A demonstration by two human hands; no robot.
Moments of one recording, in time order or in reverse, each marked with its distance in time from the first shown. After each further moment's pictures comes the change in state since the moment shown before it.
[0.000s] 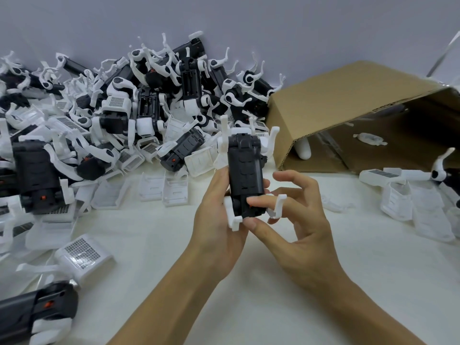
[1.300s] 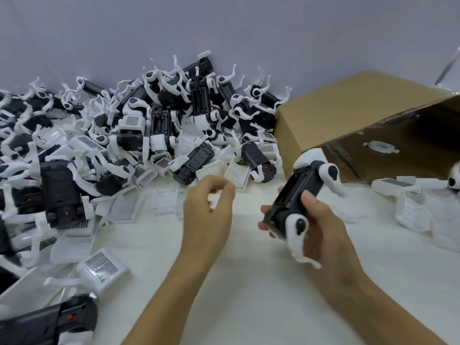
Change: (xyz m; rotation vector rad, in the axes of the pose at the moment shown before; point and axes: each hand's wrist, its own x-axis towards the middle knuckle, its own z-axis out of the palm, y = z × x) left_hand 0.021 0.013 -0.037 0.909 0.316 0.500; right_hand 0.016 0.004 -0.007 0.741 0.029 0.661
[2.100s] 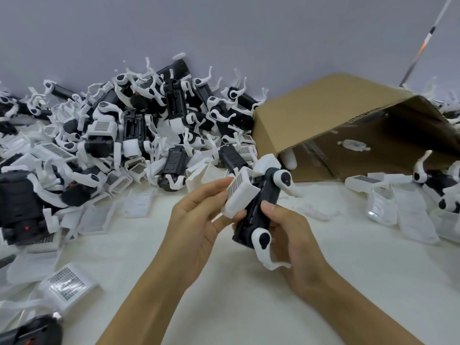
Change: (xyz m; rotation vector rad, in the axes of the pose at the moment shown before) left_hand -0.007 0.012 0.009 -0.782 -0.356 -0.302; right_hand 0.006 0.010 -0.008 -0.078 -0.051 0.027
